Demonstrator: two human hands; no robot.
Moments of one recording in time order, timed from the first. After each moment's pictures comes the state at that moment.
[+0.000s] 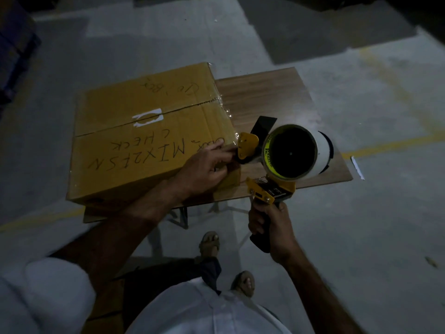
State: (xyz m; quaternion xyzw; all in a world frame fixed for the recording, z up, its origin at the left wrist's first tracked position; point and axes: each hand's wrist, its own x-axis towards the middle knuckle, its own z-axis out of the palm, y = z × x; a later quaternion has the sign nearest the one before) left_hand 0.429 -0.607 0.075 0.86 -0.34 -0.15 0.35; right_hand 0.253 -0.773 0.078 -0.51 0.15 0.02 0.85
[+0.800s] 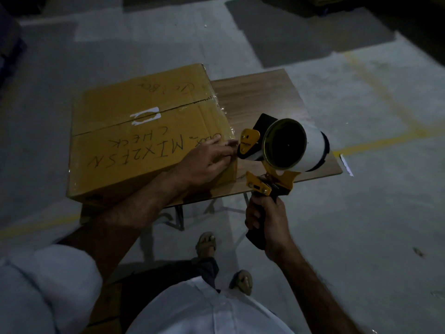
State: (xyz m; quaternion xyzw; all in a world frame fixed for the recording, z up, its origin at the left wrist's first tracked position) left_hand 0.421 -0.606 0.094 0.87 -0.35 -0.16 0.31; right_hand 0.236 -0.758 0.084 -0.52 0.18 -0.01 0.83
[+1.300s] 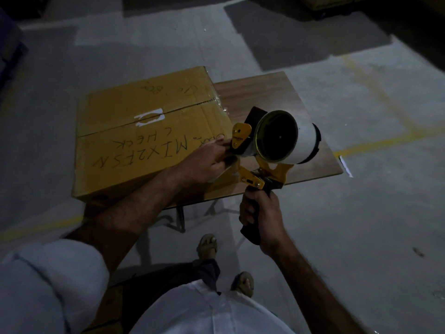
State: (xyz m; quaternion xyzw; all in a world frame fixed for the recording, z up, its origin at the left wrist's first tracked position) left_hand 0.419 -0.605 0.108 0.82 -0.45 -0.13 0.32; right_hand 0.244 -0.740 0.096 -0.52 0.17 0.01 0.84
